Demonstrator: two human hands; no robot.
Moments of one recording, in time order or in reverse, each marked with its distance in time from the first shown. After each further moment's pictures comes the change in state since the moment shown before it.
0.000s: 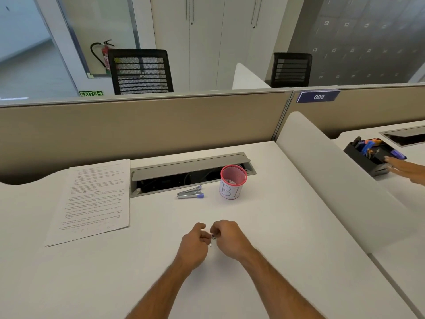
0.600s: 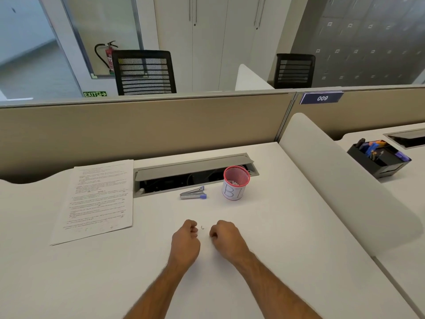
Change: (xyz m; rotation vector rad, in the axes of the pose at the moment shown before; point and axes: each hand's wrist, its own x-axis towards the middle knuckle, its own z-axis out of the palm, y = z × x) left_hand -0.002 -0.003 -0.017 -0.034 0.224 -0.015; right_hand 0.008 -0.009 0.019 -0.172 0.073 -0.024
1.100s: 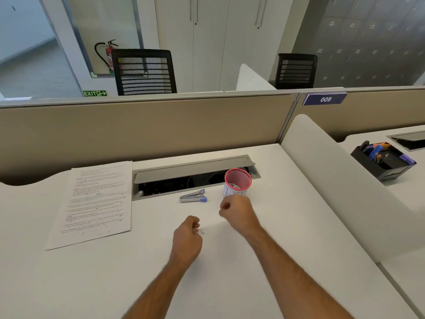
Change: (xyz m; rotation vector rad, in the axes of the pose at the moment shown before) left_hand 0.020 0.011 0.002 0.000 0.045 0.047; right_hand 0.040 0.002 -0.071 0.174 0.187 0.057
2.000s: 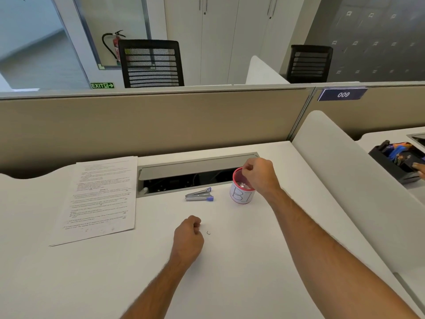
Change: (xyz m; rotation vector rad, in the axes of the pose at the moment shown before) left_hand 0.018 -0.014 -0.002 0.061 0.015 -0.020; right_hand 0.092 0.010 -0.053 -0.054 0.206 0.030
